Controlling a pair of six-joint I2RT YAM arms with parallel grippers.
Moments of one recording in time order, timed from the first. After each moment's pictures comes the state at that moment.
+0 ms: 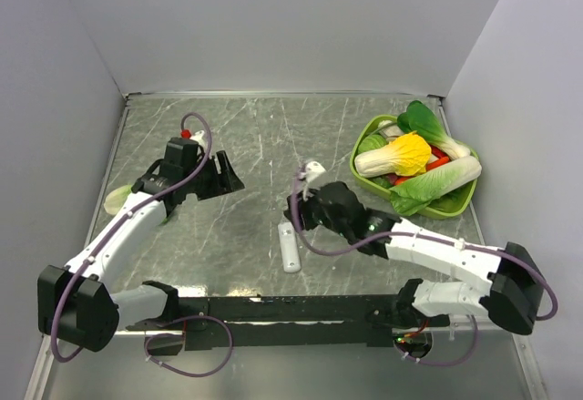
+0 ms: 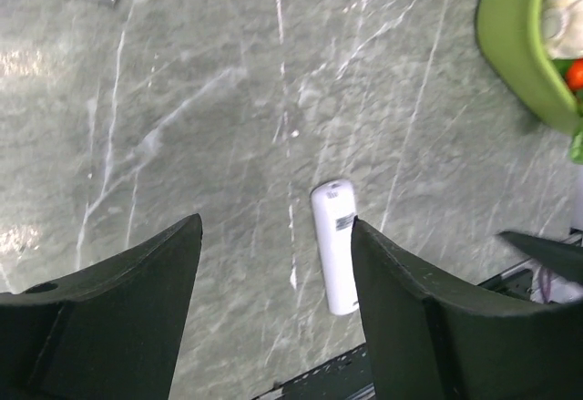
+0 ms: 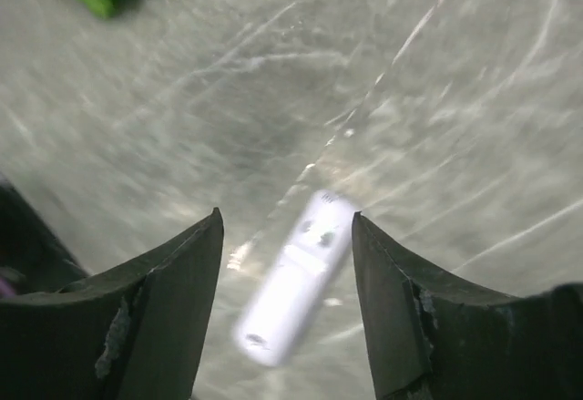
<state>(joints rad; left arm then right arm) -0.31 1.18 0.93 -0.48 0.24 -0.55 0.97 1.12 0.68 0.03 0.17 0.35</state>
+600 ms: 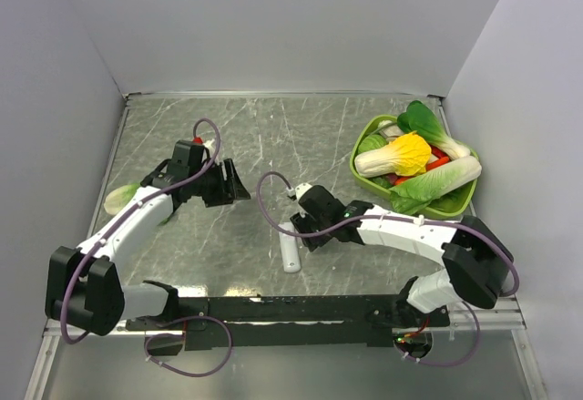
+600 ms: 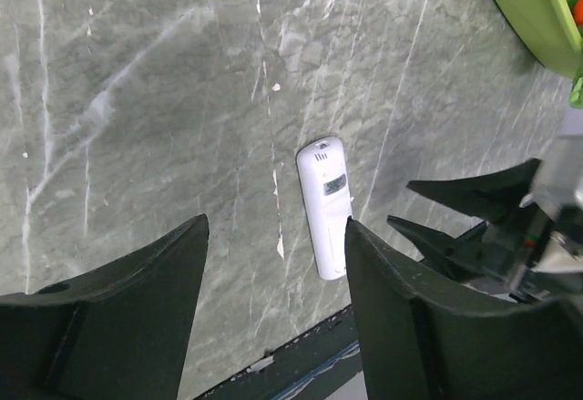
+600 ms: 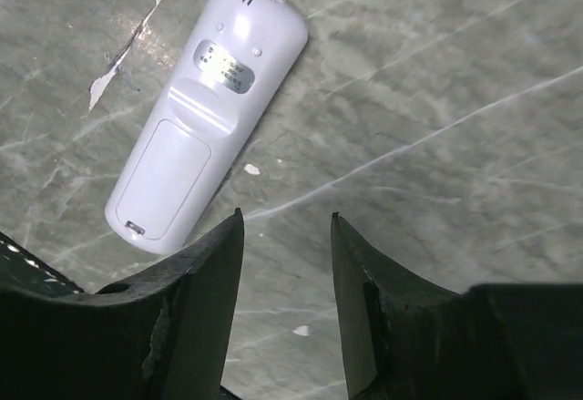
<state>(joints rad) -0.31 1.26 0.89 -0.47 0.38 -0.54 0.91 1.40 0.81 -0.41 0.05 0.21</state>
